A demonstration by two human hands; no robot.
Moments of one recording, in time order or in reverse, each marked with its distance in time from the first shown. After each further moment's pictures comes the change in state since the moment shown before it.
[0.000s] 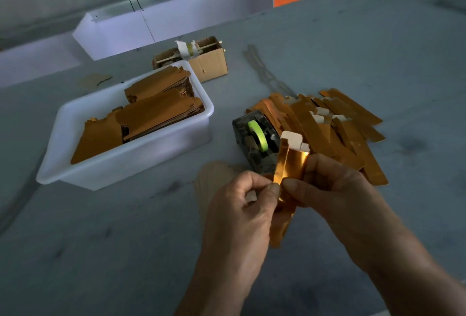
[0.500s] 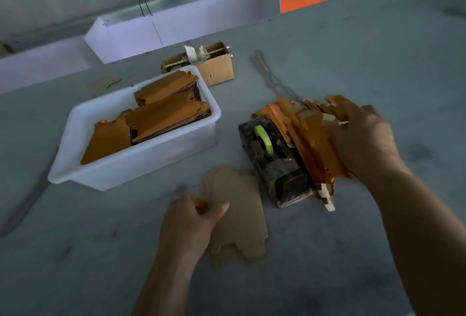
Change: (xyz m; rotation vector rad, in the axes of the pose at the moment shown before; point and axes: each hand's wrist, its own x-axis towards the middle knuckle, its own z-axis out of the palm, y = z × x) left_hand 0.039 -0.052 -0.066 0.656 0.302 -0.226; right_hand 0.095 0.002 -0.045 -0.749 0.417 0.025
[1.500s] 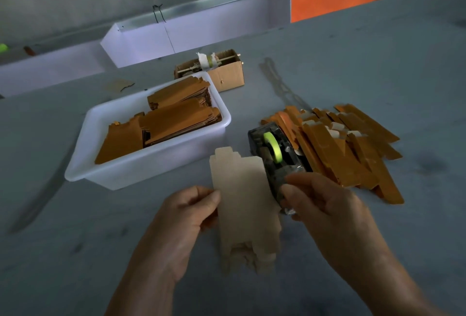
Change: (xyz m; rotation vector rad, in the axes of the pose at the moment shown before) left_hand -0.018 0.012 -0.036 -0.609 -0.224 0.044; right_hand -0.110 -0.026 0.010 0.534 -0.223 -0.161
